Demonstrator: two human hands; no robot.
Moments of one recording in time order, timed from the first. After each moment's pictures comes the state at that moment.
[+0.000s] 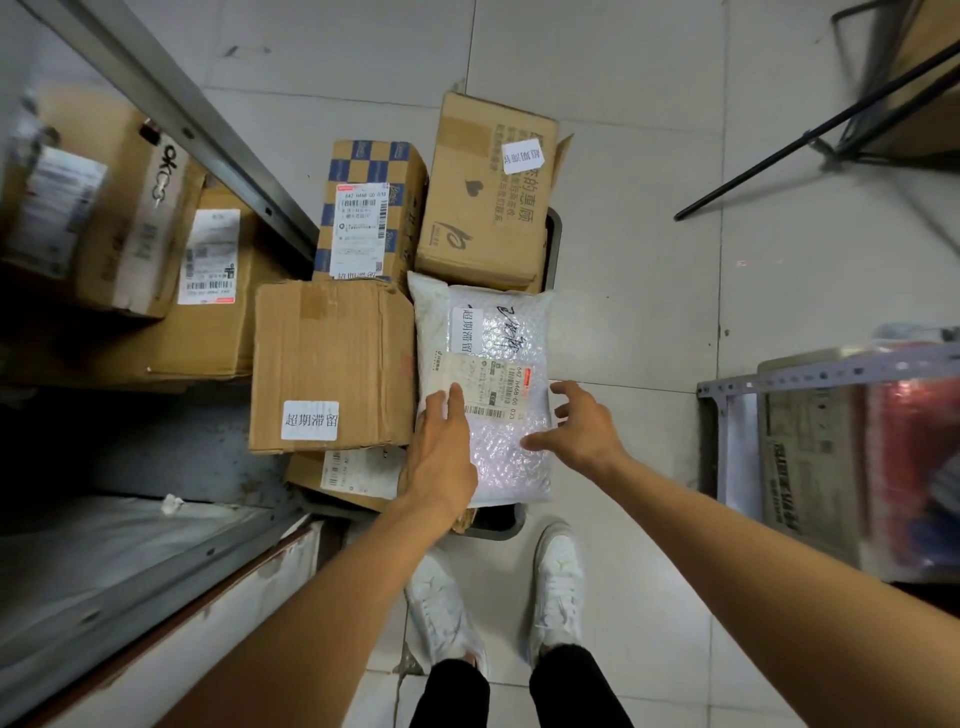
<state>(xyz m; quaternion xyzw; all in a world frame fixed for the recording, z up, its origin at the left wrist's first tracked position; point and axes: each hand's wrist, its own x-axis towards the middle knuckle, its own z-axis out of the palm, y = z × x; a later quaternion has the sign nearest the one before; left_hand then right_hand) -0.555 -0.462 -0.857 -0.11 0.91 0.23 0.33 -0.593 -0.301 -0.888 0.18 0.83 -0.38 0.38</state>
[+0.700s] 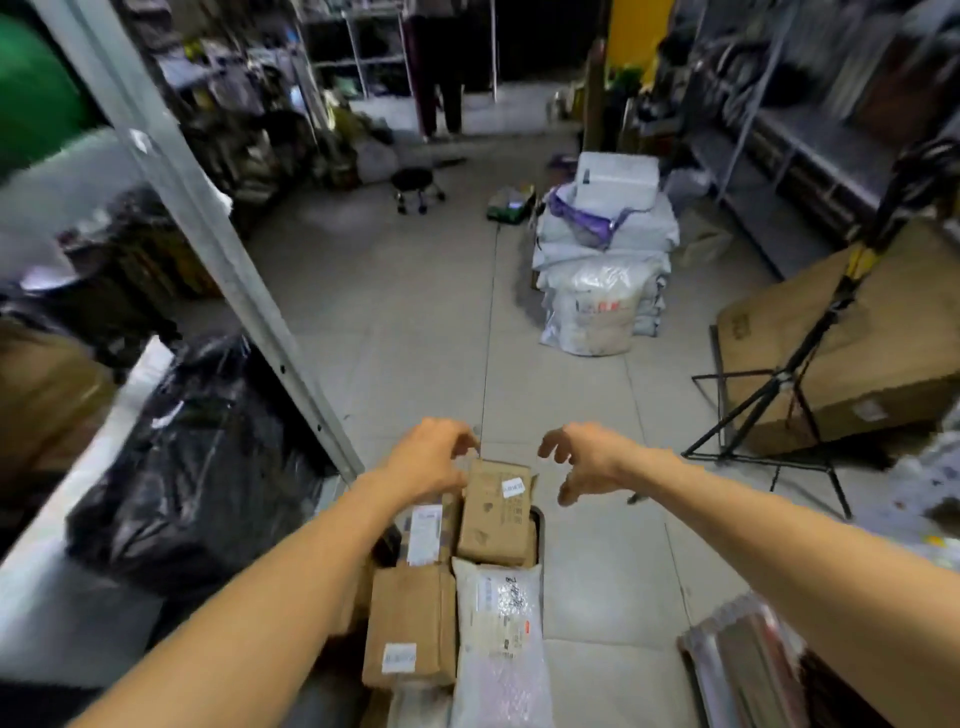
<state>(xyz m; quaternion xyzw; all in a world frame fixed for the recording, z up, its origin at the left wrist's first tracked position) -0.690 -0.501 -0.415 0.08 0.96 0.20 0.16 -0.711 -0.283 -0.419 -0.14 0.93 -0.16 0.31</state>
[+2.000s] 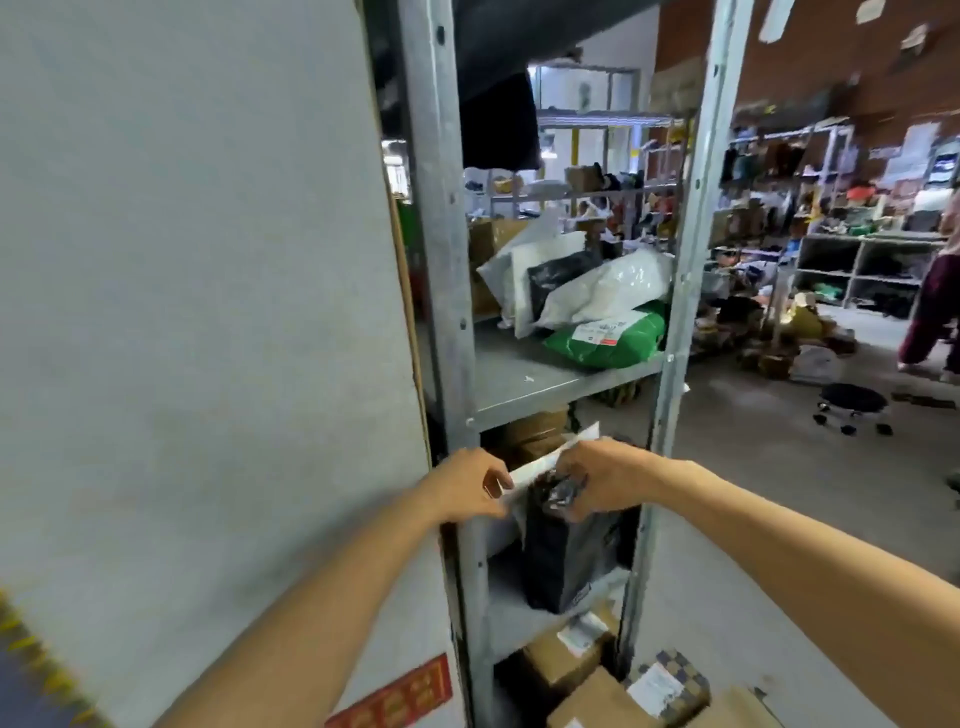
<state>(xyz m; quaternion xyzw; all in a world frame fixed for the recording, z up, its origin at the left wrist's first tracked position) -0.374 -0.585 -0.167 -0.30 0.93 0.21 -0.05 -0.553 -0.466 -0.140 -0.62 0.77 -0.03 0.14</state>
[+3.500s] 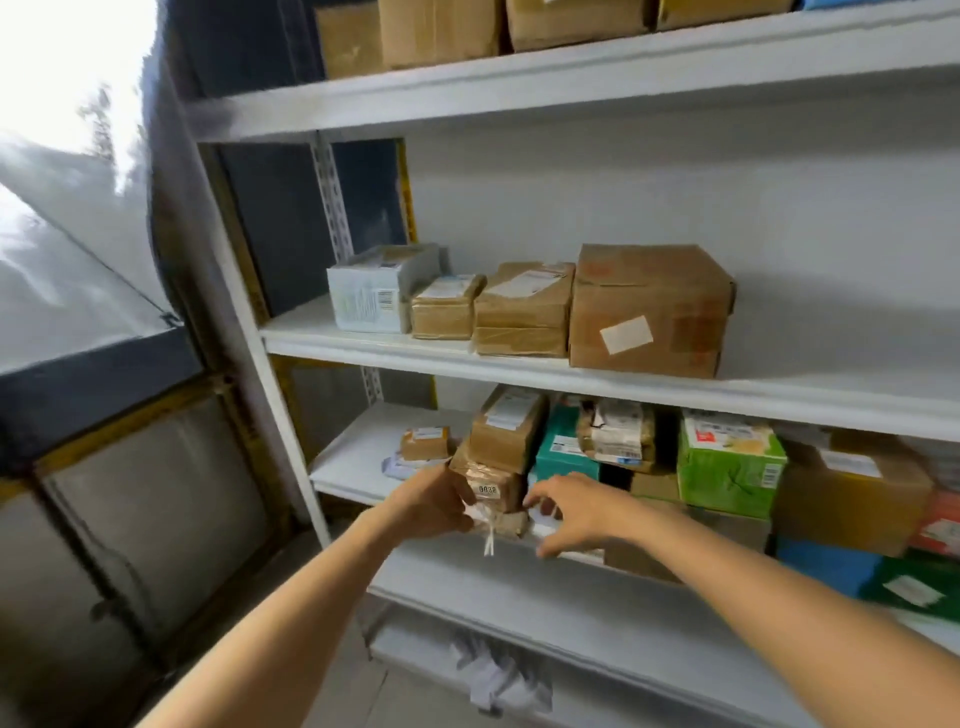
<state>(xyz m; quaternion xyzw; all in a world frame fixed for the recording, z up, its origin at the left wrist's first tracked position) 0.205 0.248 -0.196 -0.98 0.00 0.03 -0.20 0.252 0.030 -0.182 -0.92 -0.34 0.17 0.12</state>
